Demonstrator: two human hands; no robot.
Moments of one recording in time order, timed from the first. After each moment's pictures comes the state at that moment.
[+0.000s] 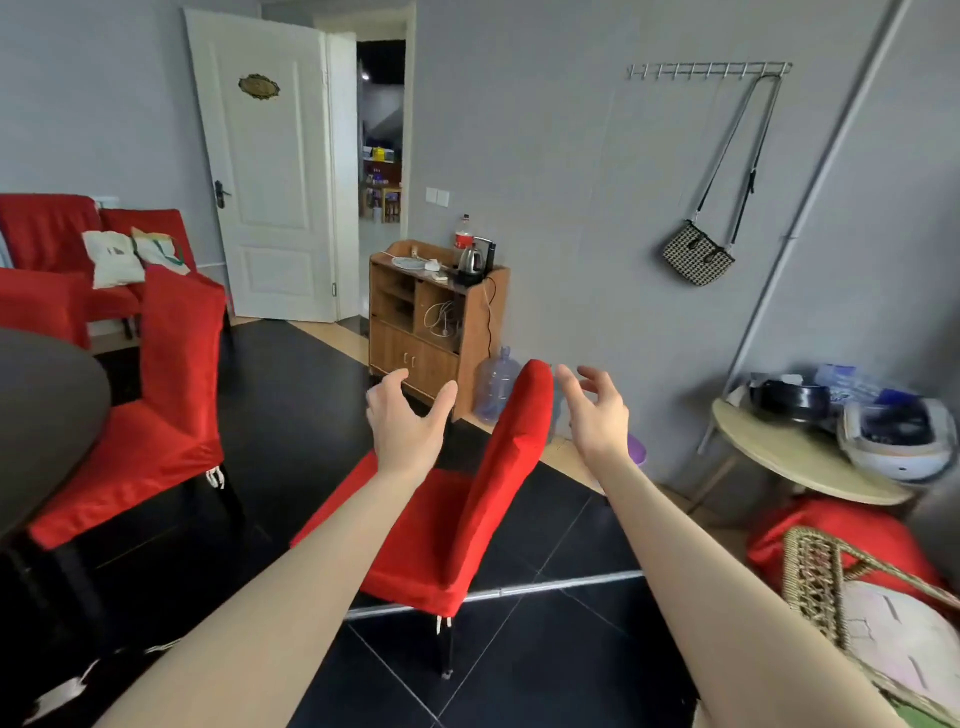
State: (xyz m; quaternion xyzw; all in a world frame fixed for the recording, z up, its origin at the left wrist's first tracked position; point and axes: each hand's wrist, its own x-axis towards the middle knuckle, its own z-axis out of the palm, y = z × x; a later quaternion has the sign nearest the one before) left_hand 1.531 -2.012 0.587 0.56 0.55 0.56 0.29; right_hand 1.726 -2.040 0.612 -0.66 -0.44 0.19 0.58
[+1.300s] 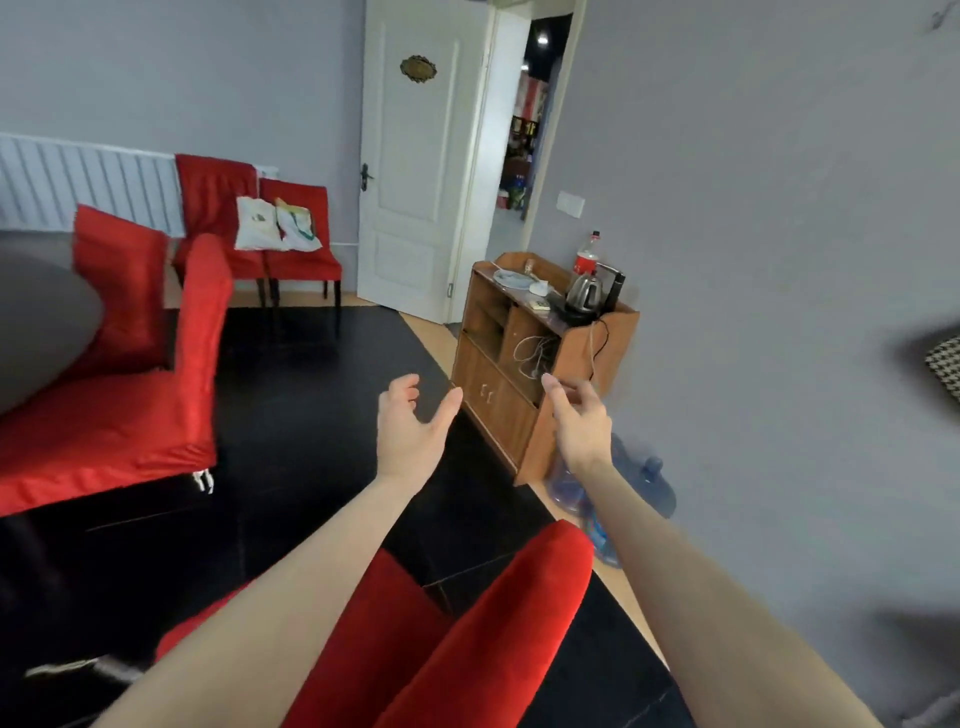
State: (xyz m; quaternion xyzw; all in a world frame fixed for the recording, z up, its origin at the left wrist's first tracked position) left_hand 1.759 -1.525 0.538 0.44 0.61 0.62 0.24; right_hand 1.937 -1.484 0.575 -0.57 -0.57 0.31 0.50
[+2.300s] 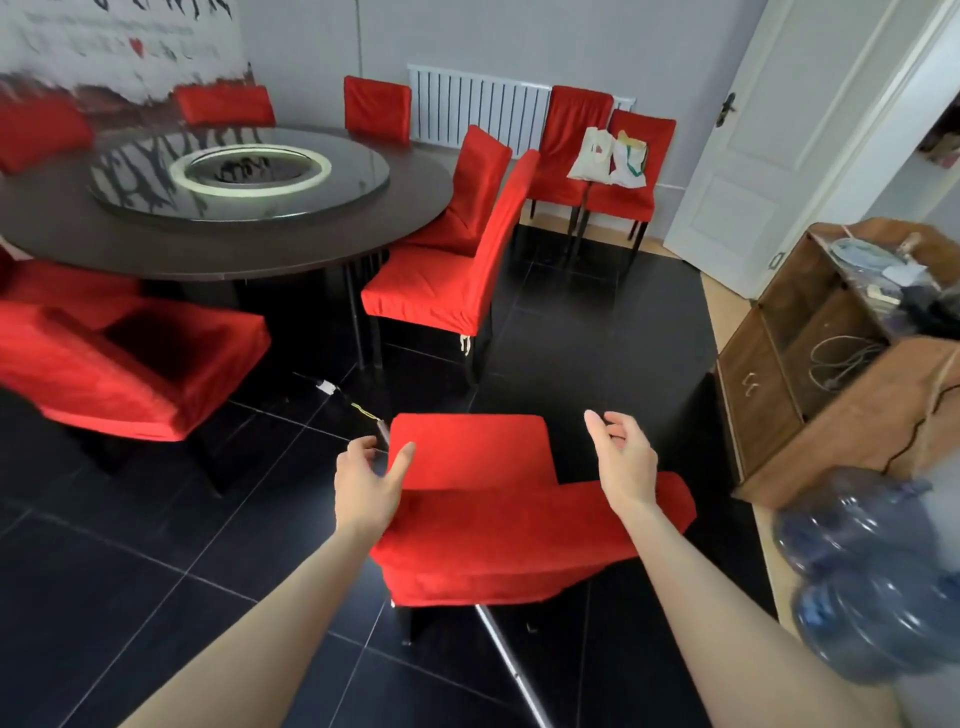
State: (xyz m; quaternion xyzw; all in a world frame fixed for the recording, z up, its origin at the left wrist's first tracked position) left_hand 1.840 -1.730 0.406 0.04 0.84 0.54 0.08; right_hand 1.977 -1.488 0.443 -0.43 -0.74 0.46 0.26
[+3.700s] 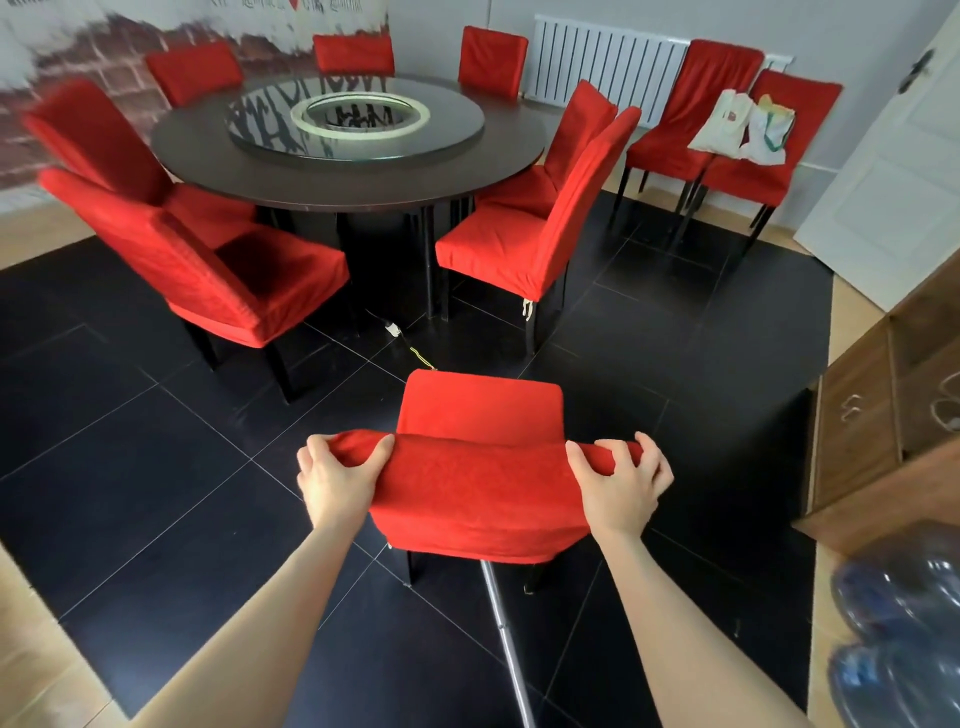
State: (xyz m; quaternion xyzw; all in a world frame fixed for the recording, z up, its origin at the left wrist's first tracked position) left_hand 1.963 -1.711 0.374 -0.18 0.85 0.50 -0.01; right_hand 2.056 -1.444 0.376 -0.38 -0.85 0.32 0.18
